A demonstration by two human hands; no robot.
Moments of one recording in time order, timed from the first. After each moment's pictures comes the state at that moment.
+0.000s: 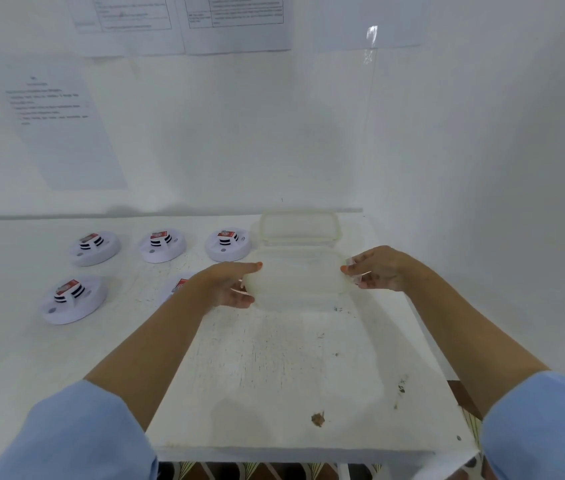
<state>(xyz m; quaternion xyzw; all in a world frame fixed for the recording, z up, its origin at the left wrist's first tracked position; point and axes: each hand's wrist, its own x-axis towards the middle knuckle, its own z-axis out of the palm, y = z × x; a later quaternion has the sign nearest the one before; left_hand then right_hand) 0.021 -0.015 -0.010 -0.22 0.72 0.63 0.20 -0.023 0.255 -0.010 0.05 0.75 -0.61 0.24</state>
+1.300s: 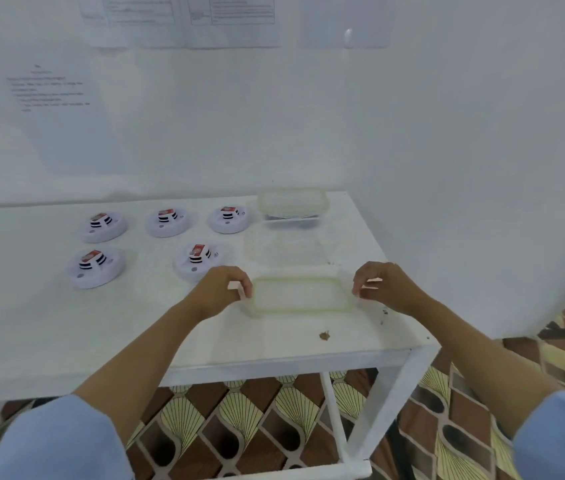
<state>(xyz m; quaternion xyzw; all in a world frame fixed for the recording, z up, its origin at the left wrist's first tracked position) 0.126 -0.058 -0.050 0.17 0.90 0.39 0.00 0.119 0.268 -0.054 -0.16 0.89 -0.44 0.01</state>
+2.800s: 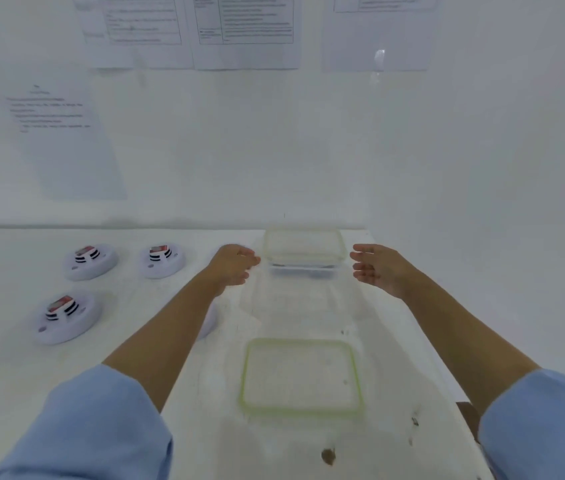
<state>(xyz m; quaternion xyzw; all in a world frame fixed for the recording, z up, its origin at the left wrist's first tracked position) -0.027 -0.029 -0.005 -0.12 0.79 0.60 0.03 -0.052 0.245 -0.010 0.06 0.71 -0.70 0.12</state>
